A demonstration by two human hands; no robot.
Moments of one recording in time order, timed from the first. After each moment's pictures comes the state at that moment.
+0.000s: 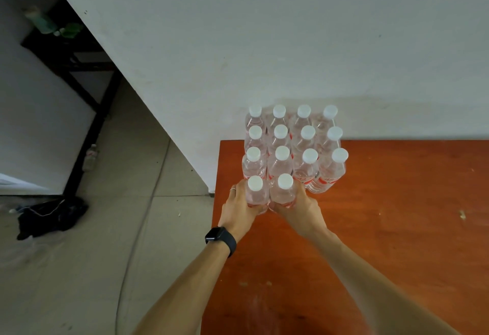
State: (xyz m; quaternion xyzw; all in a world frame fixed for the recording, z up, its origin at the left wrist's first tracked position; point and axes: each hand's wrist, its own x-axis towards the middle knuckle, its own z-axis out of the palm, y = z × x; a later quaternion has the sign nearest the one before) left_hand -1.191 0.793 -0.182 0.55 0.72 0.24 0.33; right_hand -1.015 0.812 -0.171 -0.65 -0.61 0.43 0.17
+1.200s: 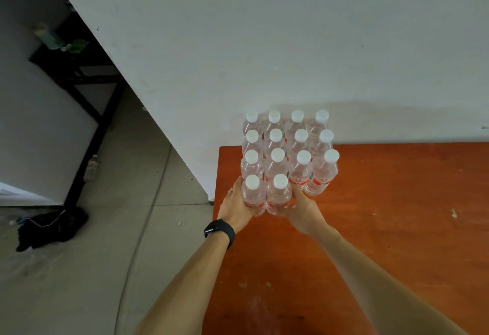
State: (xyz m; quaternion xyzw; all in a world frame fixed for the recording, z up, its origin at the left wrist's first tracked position) left_hand -1.196 0.801 -0.185 0.55 0.72 0.23 0.37; right_hand -1.003 0.813 -0.159 -0.62 -0.63 0.45 0.13
